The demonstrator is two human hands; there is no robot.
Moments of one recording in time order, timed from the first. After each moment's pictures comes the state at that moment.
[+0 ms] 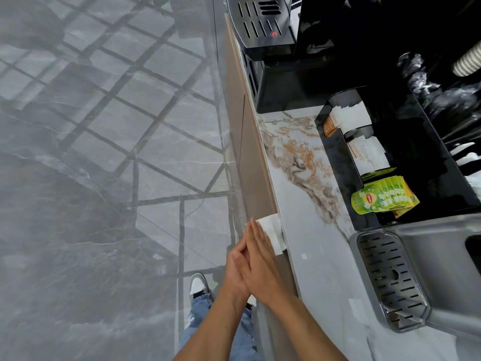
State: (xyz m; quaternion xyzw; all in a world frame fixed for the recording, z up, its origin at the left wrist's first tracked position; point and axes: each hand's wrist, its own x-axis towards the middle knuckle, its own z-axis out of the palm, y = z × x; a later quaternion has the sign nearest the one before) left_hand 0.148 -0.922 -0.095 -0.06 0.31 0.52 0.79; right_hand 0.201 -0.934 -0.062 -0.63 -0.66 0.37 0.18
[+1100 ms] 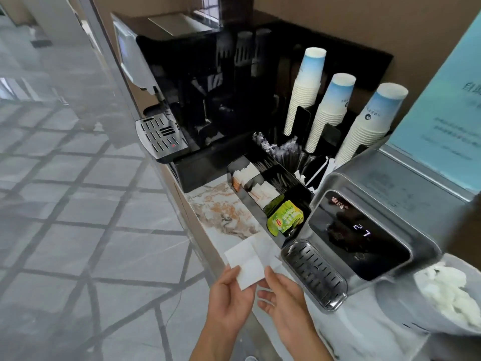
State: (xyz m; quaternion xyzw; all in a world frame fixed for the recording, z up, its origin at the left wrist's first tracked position) left_hand 0.190 -0.921 0.080 -0.04 0.27 0.35 0.89; right_hand 0.292 -0.996 0.086 -0.60 -0.03 0.55 0.58
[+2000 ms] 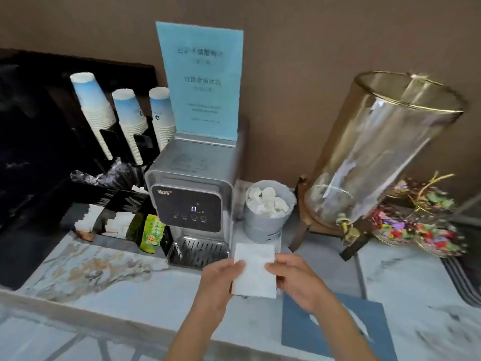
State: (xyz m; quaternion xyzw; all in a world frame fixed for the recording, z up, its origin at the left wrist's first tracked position) left_hand 0.288 -1.027 0.116 0.51 0.27 -0.05 0.82; right_hand 0.360 -1.204 0.130 -0.65 0.00 0.34 0.68
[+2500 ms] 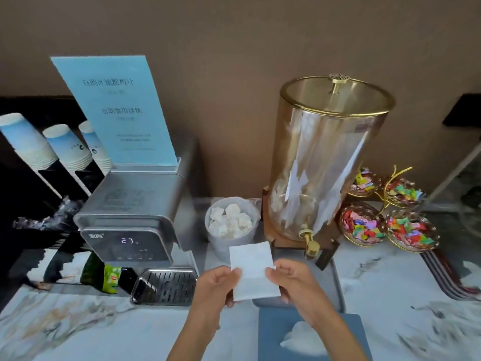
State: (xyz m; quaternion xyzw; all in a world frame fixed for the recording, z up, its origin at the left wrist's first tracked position) left_hand 0.350 -1.096 0.139 0.63 0.23 -0.05 0.74; right_hand 0.400 -1.287 0.129 -0.69 0.00 0.24 0.69
